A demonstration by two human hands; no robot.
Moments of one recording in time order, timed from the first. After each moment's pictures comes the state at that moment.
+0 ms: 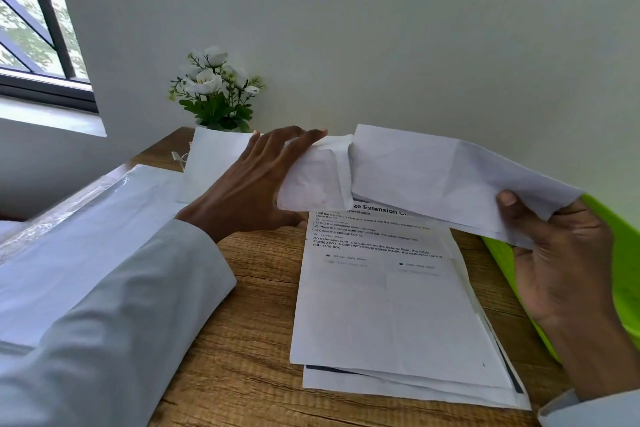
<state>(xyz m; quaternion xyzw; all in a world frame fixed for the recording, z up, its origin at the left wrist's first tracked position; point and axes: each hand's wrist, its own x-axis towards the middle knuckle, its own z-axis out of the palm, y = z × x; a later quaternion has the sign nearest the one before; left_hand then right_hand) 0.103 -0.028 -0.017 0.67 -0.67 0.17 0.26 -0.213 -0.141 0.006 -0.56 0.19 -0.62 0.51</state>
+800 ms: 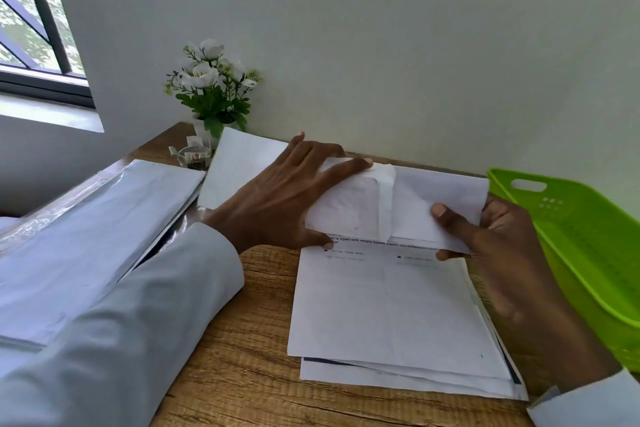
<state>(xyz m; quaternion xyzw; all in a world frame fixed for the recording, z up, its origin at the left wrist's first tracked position) 0.067 -0.035 -0.015 0.61 -0.74 0.23 0.17 -0.193 -0.132 -0.009 -0.67 0.30 -0.46 0.50</state>
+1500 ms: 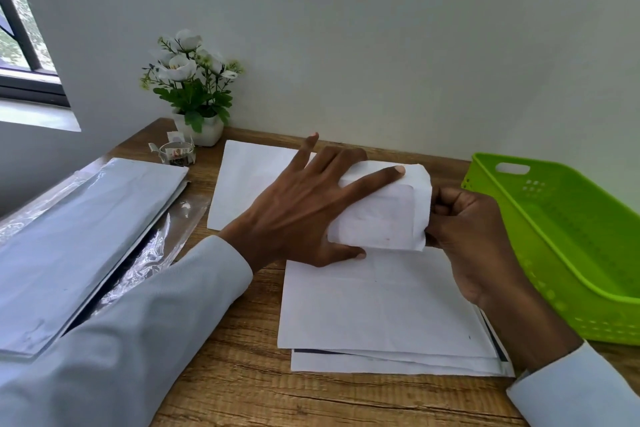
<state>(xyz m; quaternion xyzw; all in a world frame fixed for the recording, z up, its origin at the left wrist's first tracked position) 0.023 -0.043 -0.018 0.58 -0.75 0.28 0.15 -0.182 -0.120 -0.012 -0.67 0.30 -0.43 0.52</state>
